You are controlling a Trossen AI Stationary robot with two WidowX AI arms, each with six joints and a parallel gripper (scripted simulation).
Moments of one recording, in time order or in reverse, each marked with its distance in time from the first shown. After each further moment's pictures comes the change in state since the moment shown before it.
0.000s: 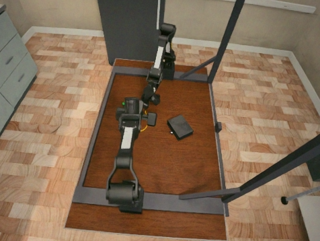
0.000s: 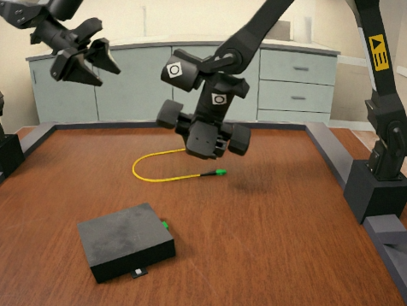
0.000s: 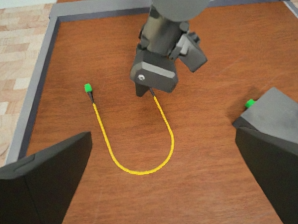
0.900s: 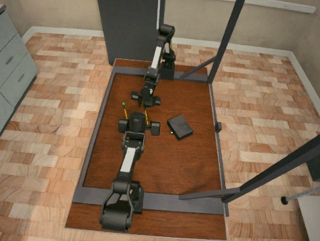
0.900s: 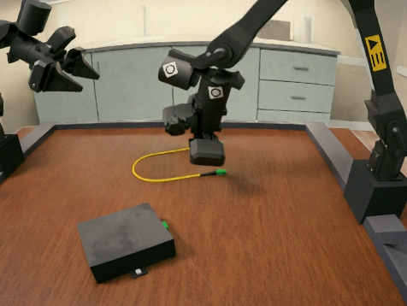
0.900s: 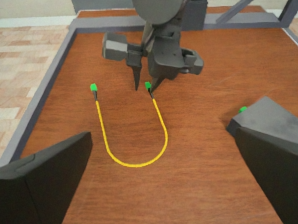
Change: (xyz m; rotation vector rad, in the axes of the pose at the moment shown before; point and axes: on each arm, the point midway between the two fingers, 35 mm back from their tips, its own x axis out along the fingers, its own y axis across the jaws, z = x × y) left arm -0.028 -0.019 -0.032 -0.063 -0.132 0.059; right arm 0.002 0.003 0.005 1.280 -0.047 0.149
